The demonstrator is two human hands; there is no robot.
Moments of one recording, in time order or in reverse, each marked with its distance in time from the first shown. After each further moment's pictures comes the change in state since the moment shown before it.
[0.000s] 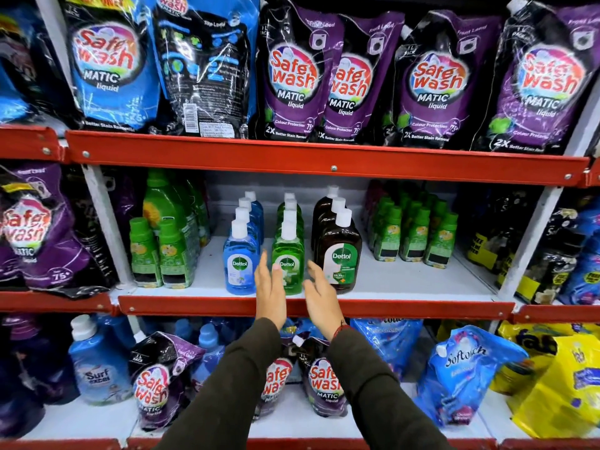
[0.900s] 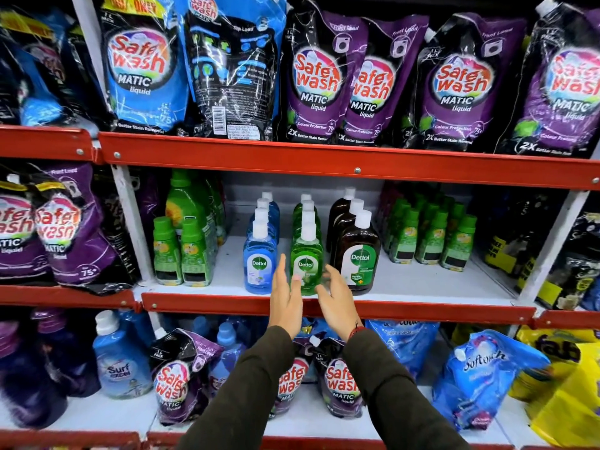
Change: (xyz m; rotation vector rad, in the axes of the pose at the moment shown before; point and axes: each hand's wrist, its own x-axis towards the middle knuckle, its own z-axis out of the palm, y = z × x) left_hand -0.013 0.002 -0.020 0.094 -0.080 0.060; right_hand -0.001 0.000 0.011 -0.185 0.028 -0.017
